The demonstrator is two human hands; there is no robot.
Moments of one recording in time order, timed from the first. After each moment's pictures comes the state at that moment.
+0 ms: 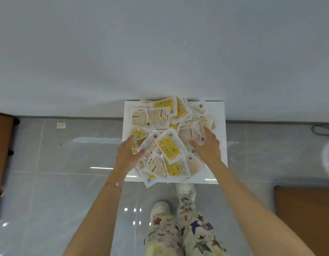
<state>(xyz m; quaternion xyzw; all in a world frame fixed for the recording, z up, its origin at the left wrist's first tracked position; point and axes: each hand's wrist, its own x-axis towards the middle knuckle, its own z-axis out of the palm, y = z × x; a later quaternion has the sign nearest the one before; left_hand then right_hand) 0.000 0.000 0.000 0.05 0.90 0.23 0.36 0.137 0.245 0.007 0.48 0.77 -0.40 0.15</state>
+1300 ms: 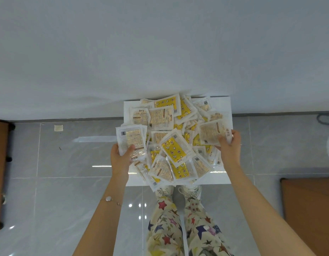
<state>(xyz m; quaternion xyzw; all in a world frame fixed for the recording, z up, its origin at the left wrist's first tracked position) -0.014 -0.012 0.000 -0.22 0.76 0.54 0.28 0.153 0.259 0.005 0.59 0.56 -0.57 -0.11</state>
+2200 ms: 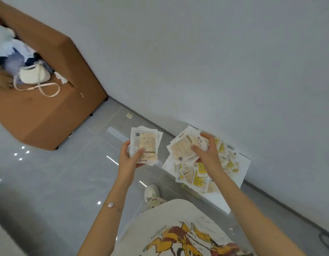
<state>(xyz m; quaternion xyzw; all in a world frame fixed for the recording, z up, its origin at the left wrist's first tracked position) 0.115 -0.174 0.327 -0.26 0.65 0.71 0.08 0.102 0.081 0.334 0.23 0.68 -0.69 0.11</state>
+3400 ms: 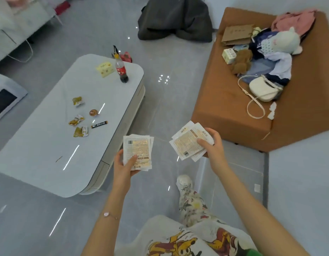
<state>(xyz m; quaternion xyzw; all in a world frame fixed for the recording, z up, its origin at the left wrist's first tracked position) 0.334 -0.709 0.322 -0.60 0.31 0.62 -0.41 0.054 -0.675 0.369 -0.24 0.66 -0.52 0.48</state>
